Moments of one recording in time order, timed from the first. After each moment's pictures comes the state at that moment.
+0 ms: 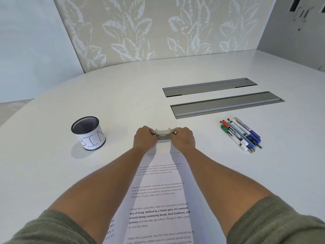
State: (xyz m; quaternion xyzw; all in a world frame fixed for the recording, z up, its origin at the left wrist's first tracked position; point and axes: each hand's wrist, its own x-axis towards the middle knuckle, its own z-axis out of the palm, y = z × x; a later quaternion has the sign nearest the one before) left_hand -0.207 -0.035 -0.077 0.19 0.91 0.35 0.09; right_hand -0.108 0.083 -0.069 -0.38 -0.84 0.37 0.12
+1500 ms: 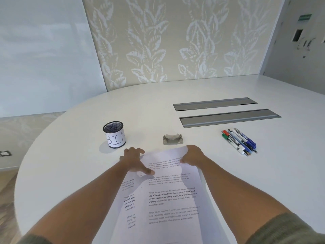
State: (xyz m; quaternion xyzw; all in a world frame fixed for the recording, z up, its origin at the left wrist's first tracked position) left_hand -0.146 -0.180 -0.042 0.25 0.95 0.12 0.17; right_hand -0.026 0.046 -0.048 -0.30 -0.89 0.36 -0.01
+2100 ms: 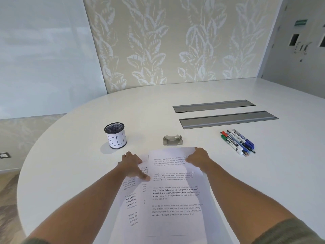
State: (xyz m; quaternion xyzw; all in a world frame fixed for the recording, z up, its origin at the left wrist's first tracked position) left_hand -0.138 -0.197 -0.051 0.24 0.95 0.11 0.18; right_hand -0.005 0.047 -0.046 -0.38 -0.80 0.47 0.05
